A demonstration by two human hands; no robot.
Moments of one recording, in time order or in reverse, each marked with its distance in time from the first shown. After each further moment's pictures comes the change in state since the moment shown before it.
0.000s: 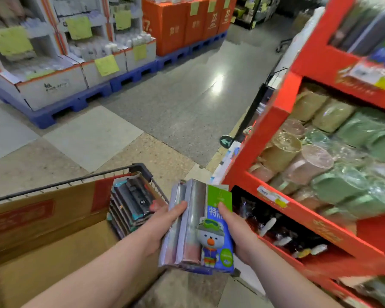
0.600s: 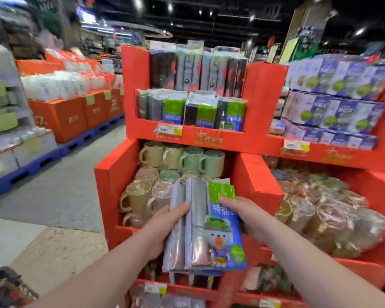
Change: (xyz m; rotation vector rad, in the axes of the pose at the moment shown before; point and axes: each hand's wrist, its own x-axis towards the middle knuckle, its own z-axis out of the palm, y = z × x) left_hand -0.066 0.031 0.358 0.282 -0.372 0.282; right_hand -0.191 -0.085 -0.325 0.018 0.245 -0.421
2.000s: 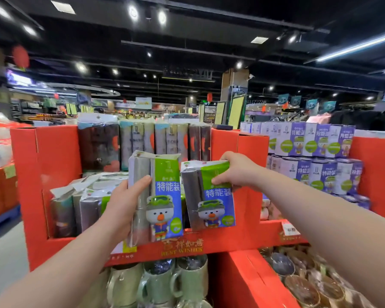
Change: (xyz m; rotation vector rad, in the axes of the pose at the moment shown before) left_hand 0.276 0.265 0.020 -0.035 0.028 0.519; right_hand 0.189 -0.289 -0.108 -0.842 0.524 -0.367
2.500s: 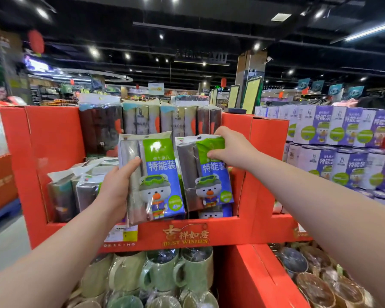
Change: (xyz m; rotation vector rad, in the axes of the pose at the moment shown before) left_hand 0.028 -0.007 -0.007 -0.094 0.089 0.001; right_hand 0.044 0.001 0.016 -0.099 0.129 -0.198
